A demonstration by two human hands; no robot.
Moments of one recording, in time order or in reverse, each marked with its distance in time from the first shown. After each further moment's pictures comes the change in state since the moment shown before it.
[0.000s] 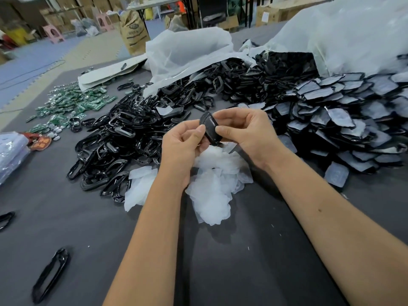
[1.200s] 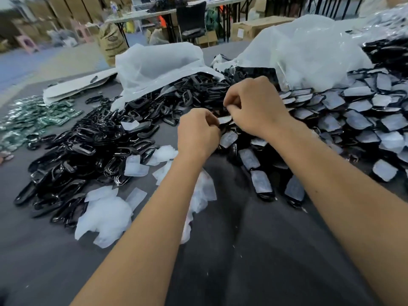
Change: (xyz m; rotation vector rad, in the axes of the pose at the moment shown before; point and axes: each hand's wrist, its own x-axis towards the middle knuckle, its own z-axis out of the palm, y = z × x) left_hand 0.044 0.004 0.112 0.975 0.002 0.264; right_hand 0.037 -0.071 -0.079 -1.274 0.135 -0.287
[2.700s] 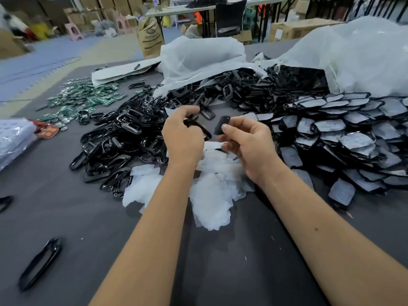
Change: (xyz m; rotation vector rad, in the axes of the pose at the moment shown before) left_hand -0.033 -0.071 -0.069 -0.340 0.360 -0.184; right_hand -0.050 -0.078 0.090 1.523 -0.087 0.477
